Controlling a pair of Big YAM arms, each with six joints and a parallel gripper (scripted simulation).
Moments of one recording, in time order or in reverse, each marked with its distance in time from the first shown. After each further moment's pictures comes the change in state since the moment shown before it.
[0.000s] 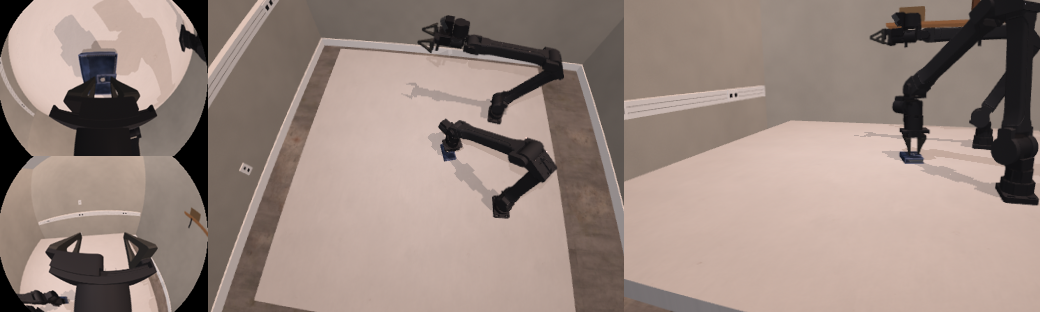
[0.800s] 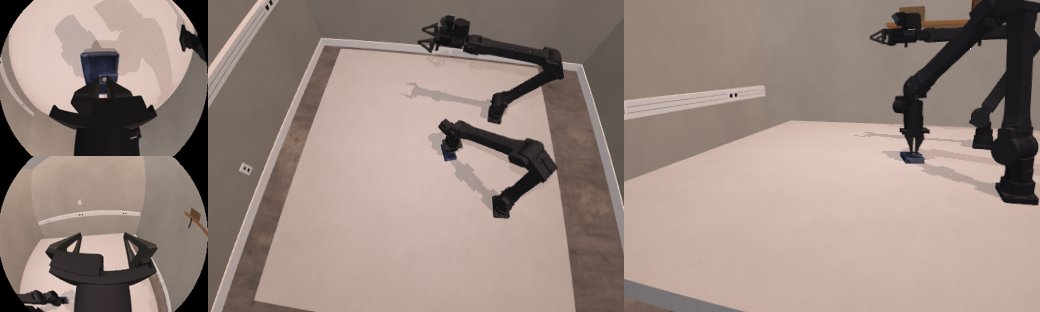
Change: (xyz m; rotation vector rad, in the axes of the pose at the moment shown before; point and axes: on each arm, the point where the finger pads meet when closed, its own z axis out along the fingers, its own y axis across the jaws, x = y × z) left arm 0.001 0.000 0.000 -0.005 0.002 -0.001; right arm 0.000 0.000 0.000 0.000 0.000 0.000
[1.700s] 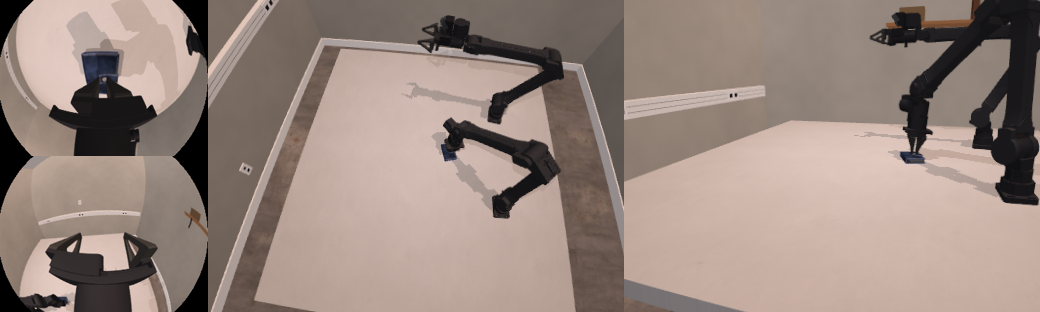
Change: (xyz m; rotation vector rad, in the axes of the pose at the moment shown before) left arm 0.000 -0.001 -0.001 -0.122 0.001 0.003; right arm 0.000 0.000 0.000 0.000 0.000 0.000
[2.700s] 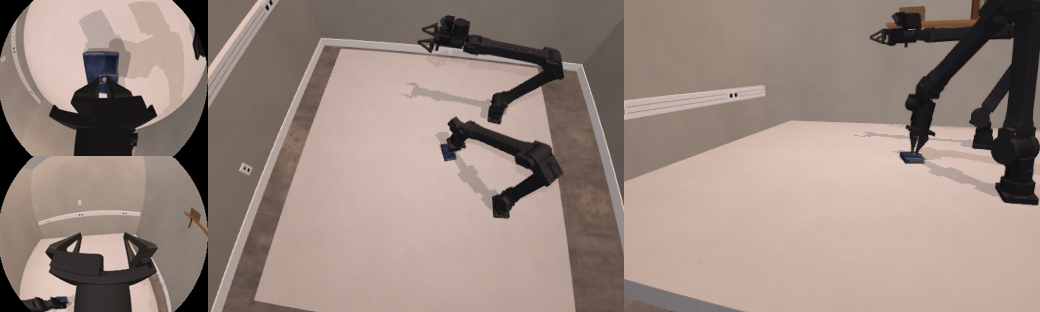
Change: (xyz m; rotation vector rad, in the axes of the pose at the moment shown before) left arm 0.000 -0.001 -0.002 -0.123 -0.002 -0.001; right arm 0.000 0.000 0.000 0.000 0.000 0.000
